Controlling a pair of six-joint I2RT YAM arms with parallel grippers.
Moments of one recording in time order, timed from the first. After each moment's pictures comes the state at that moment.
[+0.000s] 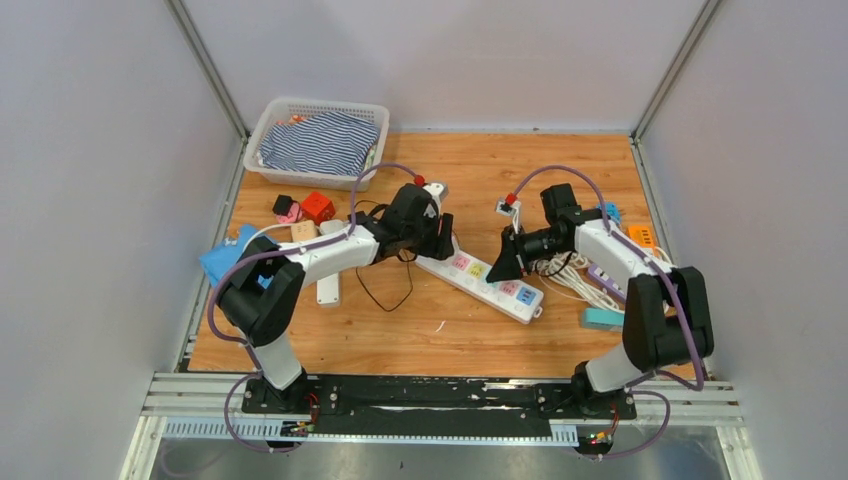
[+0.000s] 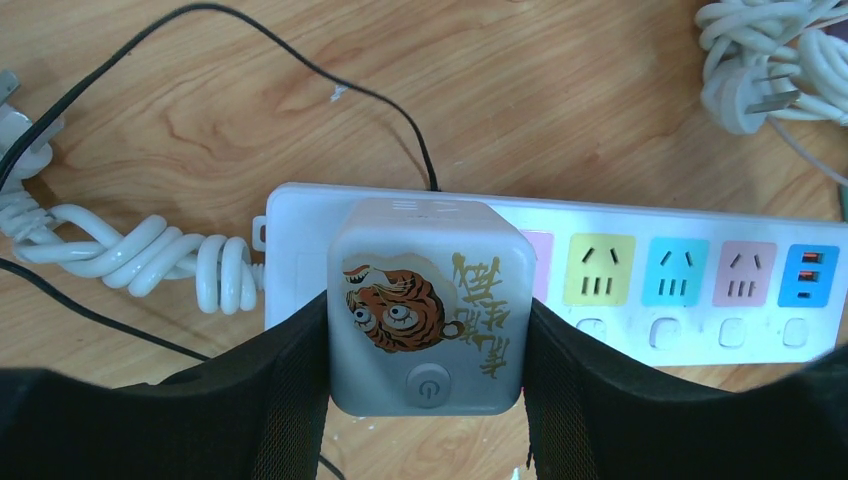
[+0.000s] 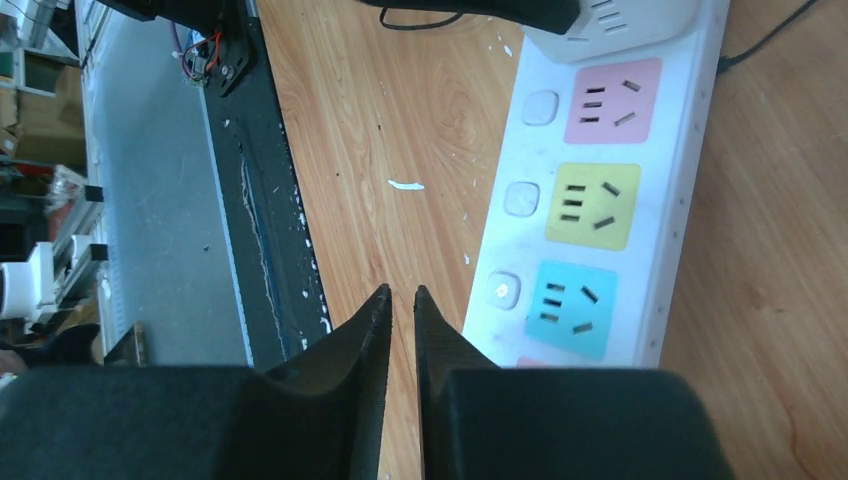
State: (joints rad) left arm -0.69 1.73 1.11 -0.12 0.12 -0.35; right arm 0.21 1.46 0.96 -0.71 -1.06 -0.48
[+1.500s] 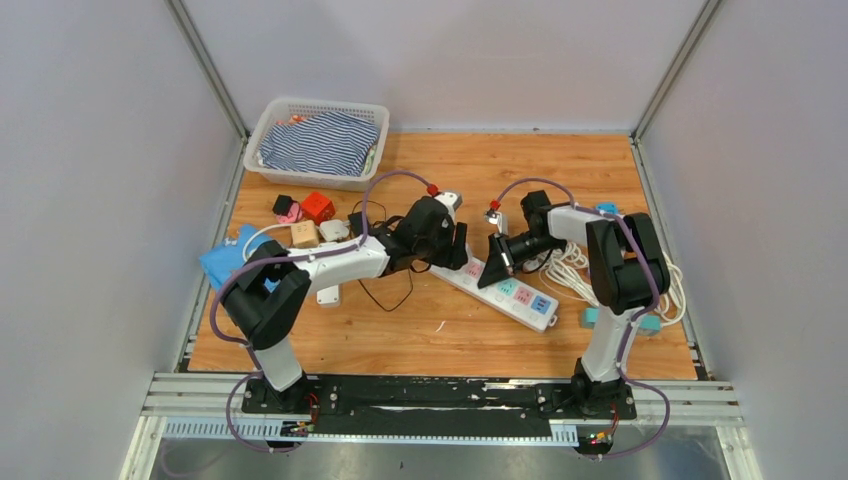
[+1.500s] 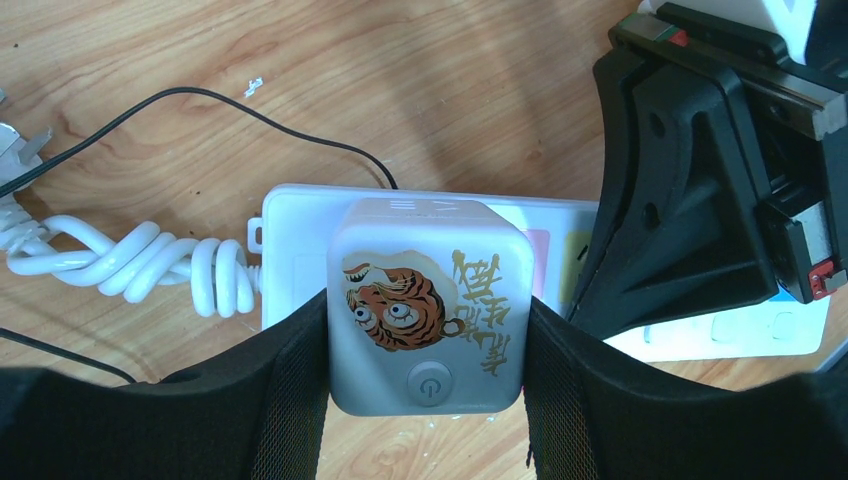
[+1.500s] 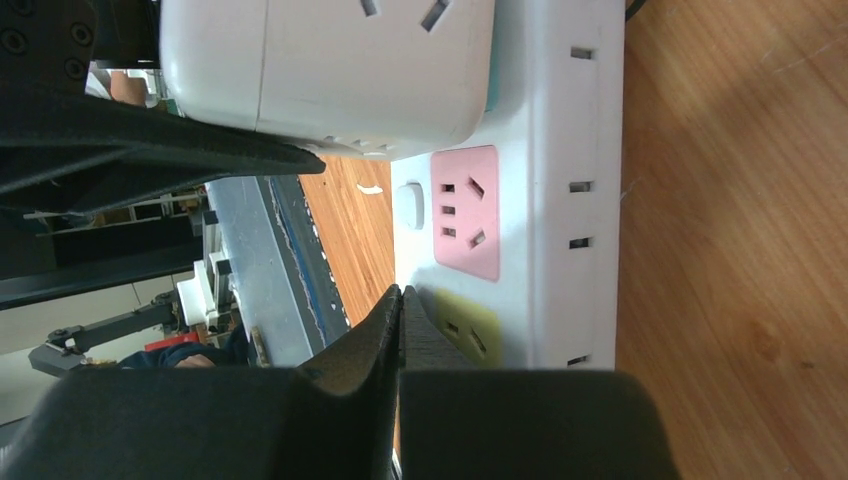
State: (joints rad) left arm -0.80 1.73 1.08 -0.04 0.05 -0.44; right arm 0.23 1.88 1.08 -0.70 -1.07 -0.30
